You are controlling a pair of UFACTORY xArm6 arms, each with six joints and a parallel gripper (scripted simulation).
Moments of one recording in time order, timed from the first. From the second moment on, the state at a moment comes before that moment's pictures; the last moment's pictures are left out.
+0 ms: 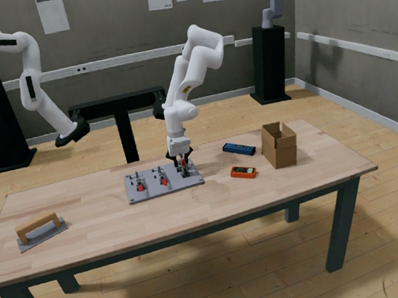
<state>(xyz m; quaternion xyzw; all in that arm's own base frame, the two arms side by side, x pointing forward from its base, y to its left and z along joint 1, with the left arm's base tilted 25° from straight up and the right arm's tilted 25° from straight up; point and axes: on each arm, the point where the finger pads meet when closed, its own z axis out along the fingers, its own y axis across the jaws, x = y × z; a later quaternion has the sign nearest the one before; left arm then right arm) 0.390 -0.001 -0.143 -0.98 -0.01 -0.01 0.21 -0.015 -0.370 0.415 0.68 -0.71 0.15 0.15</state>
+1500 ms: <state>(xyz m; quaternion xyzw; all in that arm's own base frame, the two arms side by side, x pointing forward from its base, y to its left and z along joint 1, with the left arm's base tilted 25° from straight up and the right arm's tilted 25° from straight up) 0.391 -0.002 -0.148 -0.98 -0.01 -0.01 0.21 -0.015 -0.370 0.415 0.68 -0.71 0.15 0.15</state>
